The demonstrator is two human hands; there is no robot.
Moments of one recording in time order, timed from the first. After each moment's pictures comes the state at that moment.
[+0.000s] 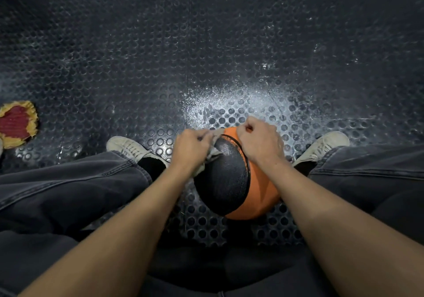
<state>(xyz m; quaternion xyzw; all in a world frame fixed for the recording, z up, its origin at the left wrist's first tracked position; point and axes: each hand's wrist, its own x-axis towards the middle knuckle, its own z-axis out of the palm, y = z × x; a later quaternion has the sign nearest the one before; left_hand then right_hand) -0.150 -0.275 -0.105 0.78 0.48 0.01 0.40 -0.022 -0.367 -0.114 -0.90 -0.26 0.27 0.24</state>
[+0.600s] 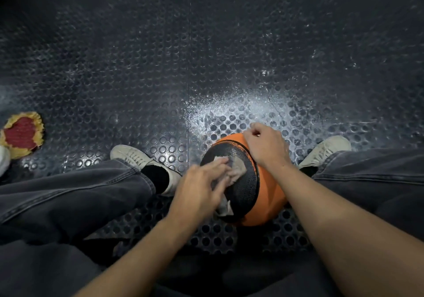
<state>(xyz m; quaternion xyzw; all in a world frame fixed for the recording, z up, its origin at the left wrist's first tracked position) -0.188 -0.323 -0.080 0.89 0.30 0.04 0.35 -0.008 -0.371 -0.122 -0.90 -0.21 0.29 0.25</state>
